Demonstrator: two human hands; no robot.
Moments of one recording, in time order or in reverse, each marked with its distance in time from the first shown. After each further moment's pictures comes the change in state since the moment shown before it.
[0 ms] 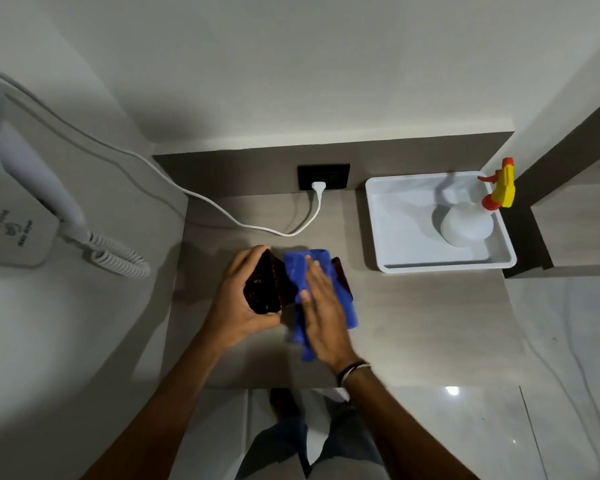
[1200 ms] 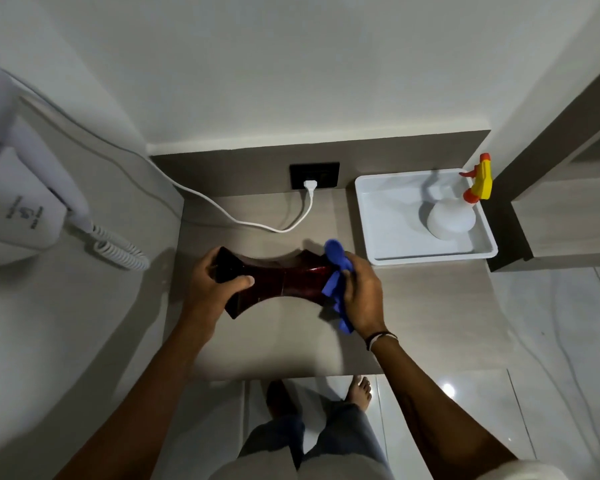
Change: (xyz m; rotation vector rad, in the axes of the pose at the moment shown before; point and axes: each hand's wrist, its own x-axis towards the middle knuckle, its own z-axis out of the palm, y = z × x) left_hand -0.004 -0.019 -0.014 -0.348 0.279 -0.469; right_hand 0.015 0.051 -0.060 -0.133 0.230 0.077
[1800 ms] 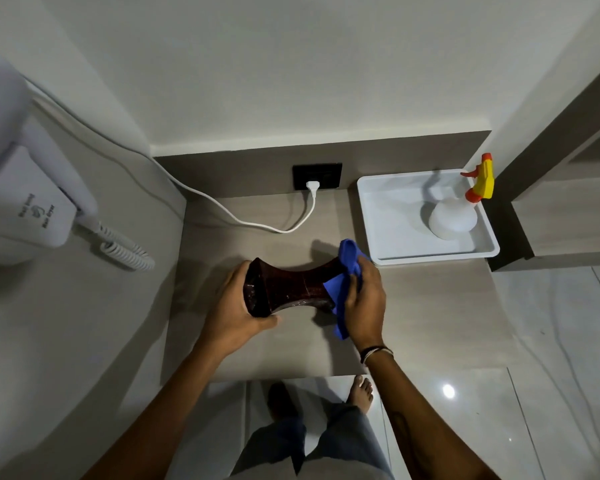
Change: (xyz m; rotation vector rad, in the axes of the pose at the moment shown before) left_hand -0.025 -0.020 0.008 0.400 -0.233 0.293; right_hand -0.024 -0.013 0.015 0.074 0.191 0.115
